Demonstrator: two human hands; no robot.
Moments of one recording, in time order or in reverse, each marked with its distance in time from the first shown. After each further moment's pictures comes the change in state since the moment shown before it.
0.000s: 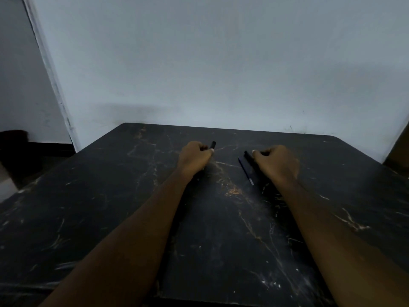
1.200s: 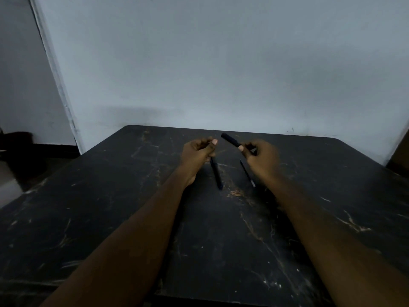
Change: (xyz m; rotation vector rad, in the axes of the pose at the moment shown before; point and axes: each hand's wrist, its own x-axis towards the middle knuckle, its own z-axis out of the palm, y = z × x) left_hand 0.002 -0.004 0.005 -0.719 -0.015 -0.027; right_hand -0.007 -0.028 0.007 0.364 -0.039 -0.269
